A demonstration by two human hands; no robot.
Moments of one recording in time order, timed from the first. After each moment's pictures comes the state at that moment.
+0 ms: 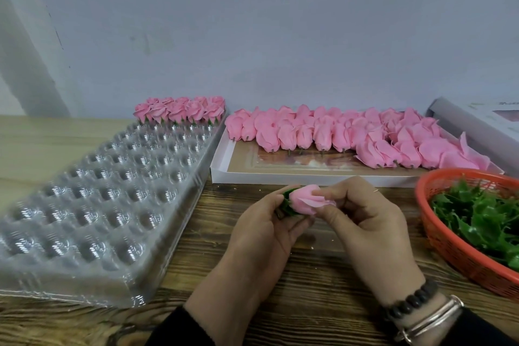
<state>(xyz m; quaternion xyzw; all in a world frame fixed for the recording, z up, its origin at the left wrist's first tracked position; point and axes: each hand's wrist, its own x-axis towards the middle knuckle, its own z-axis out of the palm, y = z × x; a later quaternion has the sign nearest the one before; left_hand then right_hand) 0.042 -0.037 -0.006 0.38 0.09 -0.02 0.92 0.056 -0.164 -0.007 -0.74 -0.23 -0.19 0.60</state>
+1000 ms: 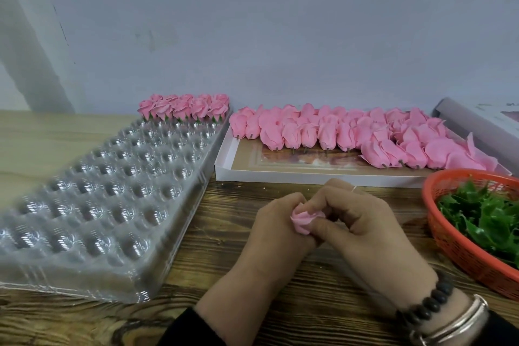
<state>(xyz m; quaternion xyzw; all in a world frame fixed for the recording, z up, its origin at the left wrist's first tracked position) 0.033 -0.037 -0.004 0.84 -0.06 0.11 0.53 0.049 -0.163 0.012 -0.78 -0.32 -0.06 0.53</state>
